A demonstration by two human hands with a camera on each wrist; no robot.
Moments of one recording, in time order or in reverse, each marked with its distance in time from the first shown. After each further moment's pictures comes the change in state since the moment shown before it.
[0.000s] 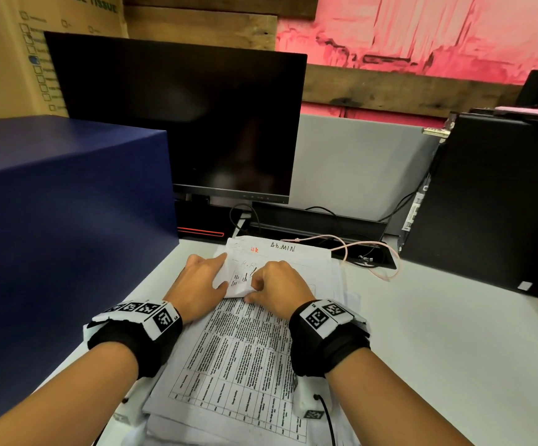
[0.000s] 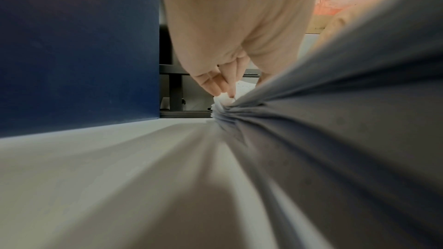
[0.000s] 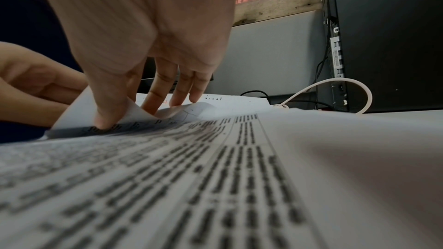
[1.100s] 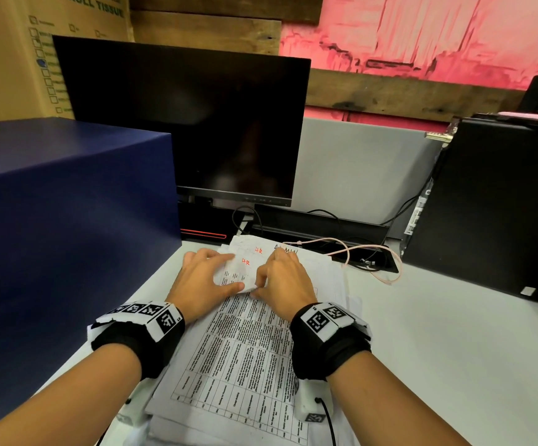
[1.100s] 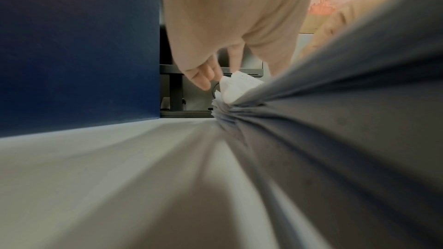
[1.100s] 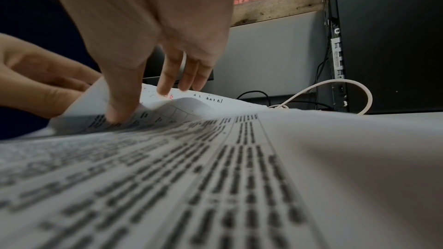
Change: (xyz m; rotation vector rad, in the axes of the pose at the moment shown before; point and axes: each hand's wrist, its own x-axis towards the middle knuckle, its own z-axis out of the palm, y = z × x) left_hand -0.005 0.008 -0.007 -0.072 0.095 -0.025; right_hand -0.001 -0.001 -0.002 -0.108 0.143 -0.020
